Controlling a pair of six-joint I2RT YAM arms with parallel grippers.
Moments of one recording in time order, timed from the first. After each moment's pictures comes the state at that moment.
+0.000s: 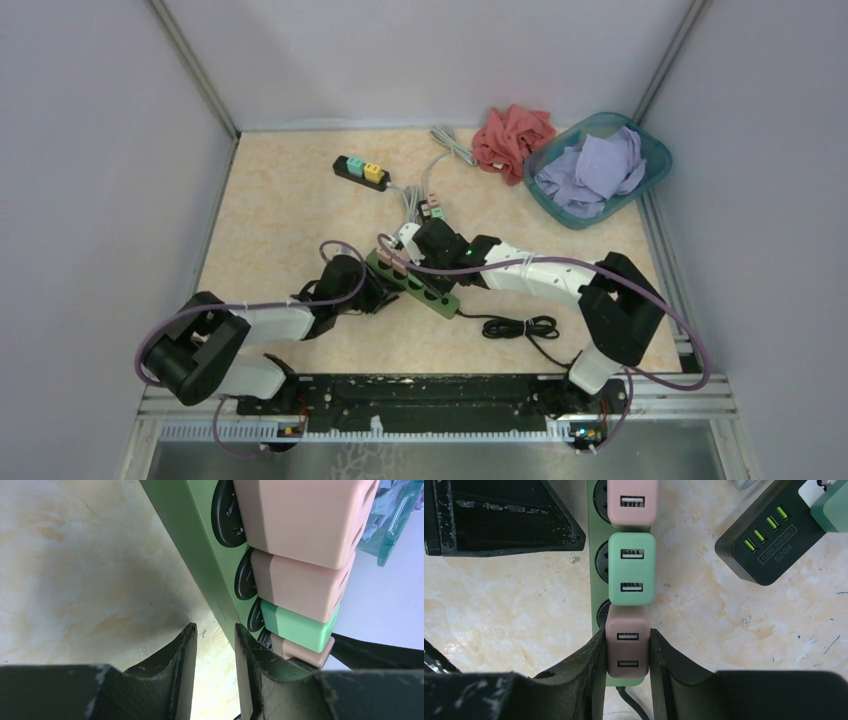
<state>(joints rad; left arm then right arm) -0.64 1.36 0.31 0.40 0.03 -1.29 0.93 1.60 1.07 -0.44 0.03 -0.08</state>
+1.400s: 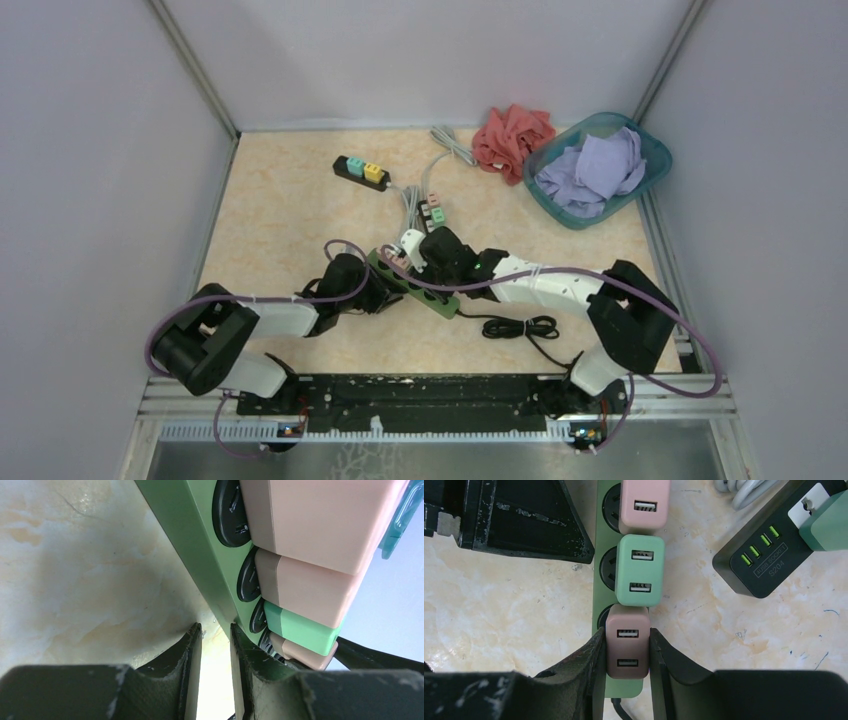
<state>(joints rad) -0.64 1.42 0.33 0.44 0.09 -1.29 0.94 1.56 0.94 -0.27 0.02 -0.14</state>
